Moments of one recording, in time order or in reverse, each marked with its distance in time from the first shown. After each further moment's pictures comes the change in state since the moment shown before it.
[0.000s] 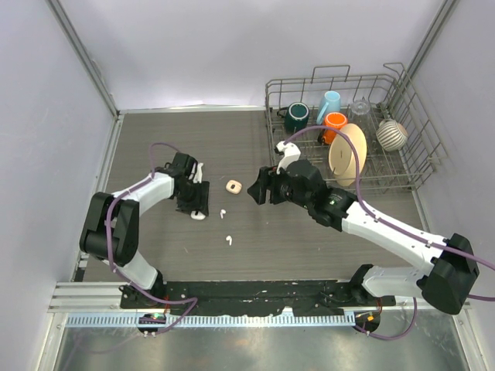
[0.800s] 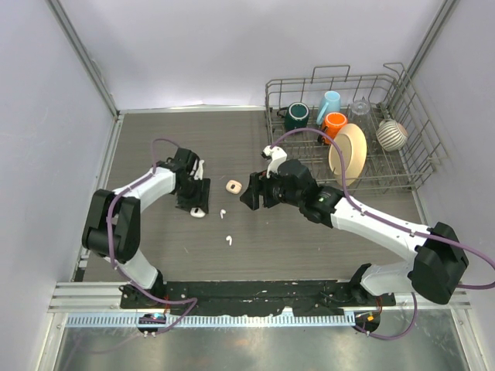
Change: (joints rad) left arm -0.008 0.012 0.078 -0.086 -0.016 0.005; right arm 0.000 0.098 0.000 0.049 -0.147 -0.071
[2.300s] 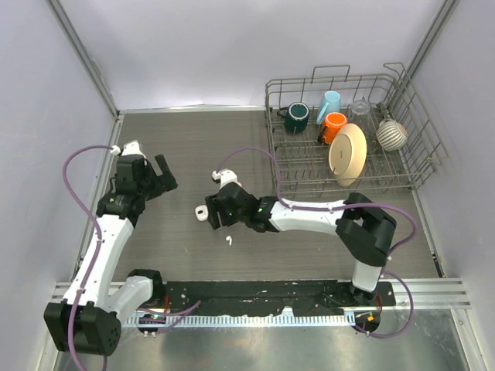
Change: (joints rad) left arm 0.206 -0.650 -0.142 0.085 -0.270 -0.222; right arm 0.246 0.465 0.209 0.058 0.246 0.082
